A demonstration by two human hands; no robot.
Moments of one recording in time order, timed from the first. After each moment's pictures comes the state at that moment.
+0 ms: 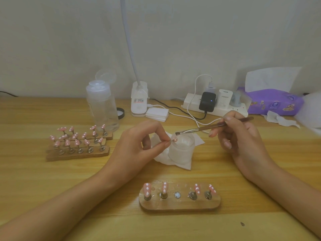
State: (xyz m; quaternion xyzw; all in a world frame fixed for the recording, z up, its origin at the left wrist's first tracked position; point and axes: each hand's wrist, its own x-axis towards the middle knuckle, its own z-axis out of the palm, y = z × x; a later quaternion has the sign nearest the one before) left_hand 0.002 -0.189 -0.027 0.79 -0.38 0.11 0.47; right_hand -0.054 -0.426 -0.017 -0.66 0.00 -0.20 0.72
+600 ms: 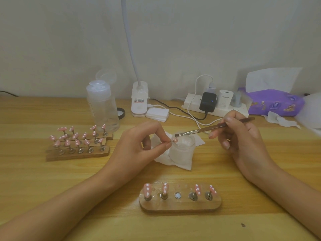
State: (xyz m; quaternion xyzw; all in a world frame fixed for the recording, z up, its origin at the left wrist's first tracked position) left_hand 0.002 -0.189 -0.027 0.79 -0.37 0.09 0.49; right_hand -0.056 -0.426 -0.016 -0.66 -0.01 -0.20 0.72
